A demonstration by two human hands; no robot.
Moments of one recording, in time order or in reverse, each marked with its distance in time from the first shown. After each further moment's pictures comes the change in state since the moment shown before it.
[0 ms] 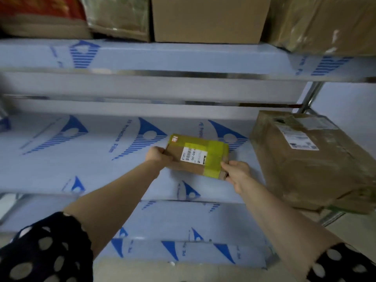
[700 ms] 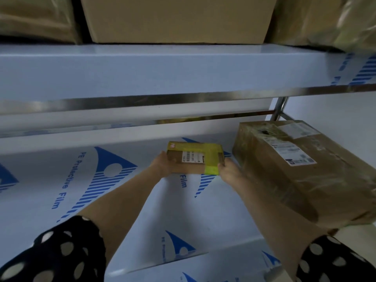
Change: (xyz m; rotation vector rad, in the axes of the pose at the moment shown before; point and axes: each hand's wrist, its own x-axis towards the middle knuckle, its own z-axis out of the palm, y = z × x) left_hand 0.126 0.068 0.083 0.360 -0.292 0.270; right_hand 0.125 -0.036 -0.002 -0.673 0.179 -0.115
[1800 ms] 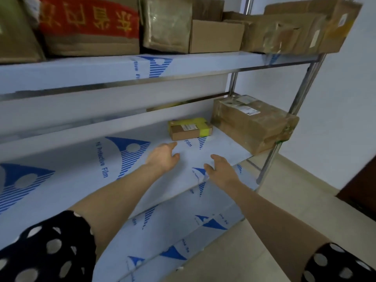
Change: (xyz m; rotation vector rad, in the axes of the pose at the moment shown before) left_hand -0.190 -0.110 -0.108 0.364 -0.097 0.600; right_hand -0.304 -0.055 0.092 -0.109 0.199 0.010
